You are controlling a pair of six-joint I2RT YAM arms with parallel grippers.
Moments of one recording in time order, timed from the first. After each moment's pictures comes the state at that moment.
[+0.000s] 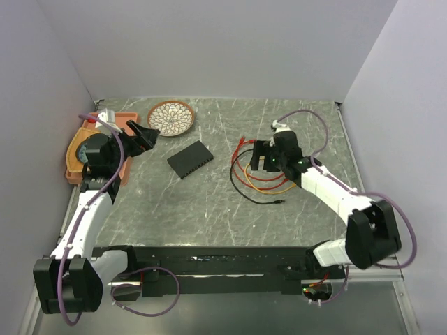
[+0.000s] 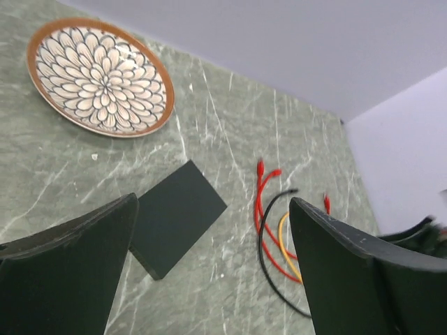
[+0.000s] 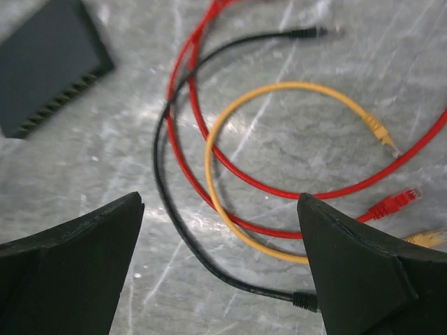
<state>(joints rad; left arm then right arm) 0.03 1.05 0.76 0.14 0.35 -0.58 0.39 1.32 0.91 -0.24 0.01 0.36</state>
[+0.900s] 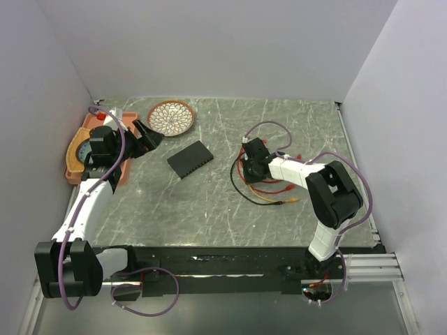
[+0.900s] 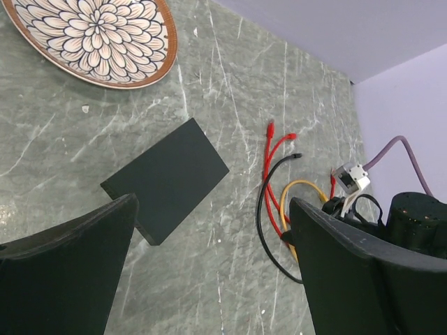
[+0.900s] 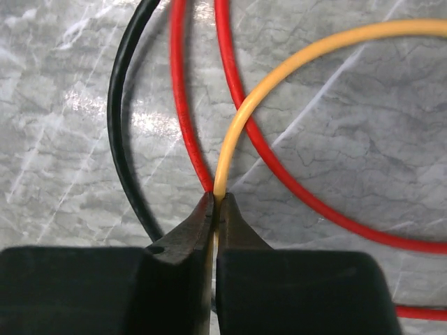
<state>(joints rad) 0.03 1.15 0.85 -0.01 0.42 -0.58 0.53 1.77 1.05 -0.33 0.03 0.31</state>
